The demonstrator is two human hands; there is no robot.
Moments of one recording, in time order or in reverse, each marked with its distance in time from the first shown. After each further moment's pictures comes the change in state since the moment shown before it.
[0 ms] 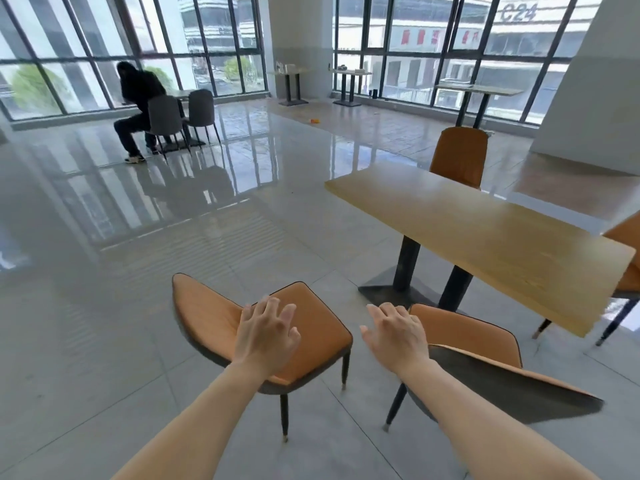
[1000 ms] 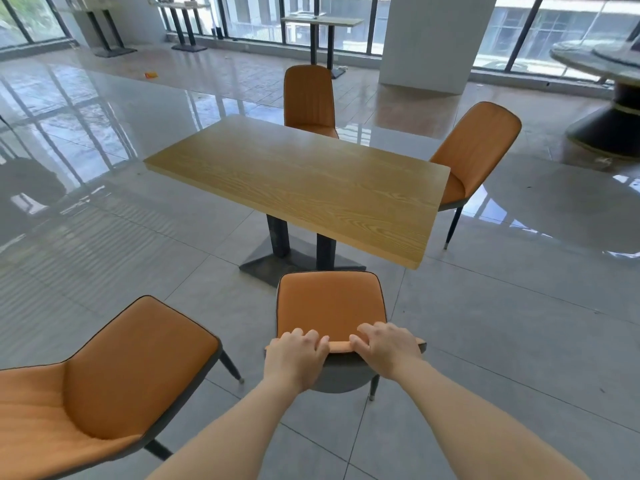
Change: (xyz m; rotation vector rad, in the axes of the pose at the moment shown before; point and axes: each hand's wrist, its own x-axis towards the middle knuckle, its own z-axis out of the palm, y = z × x) left_hand 0.090 0.353 0.153 -0.078 -0.431 0.424; right_hand -0.080 0.317 0.023 -0.023 -0.308 0.447
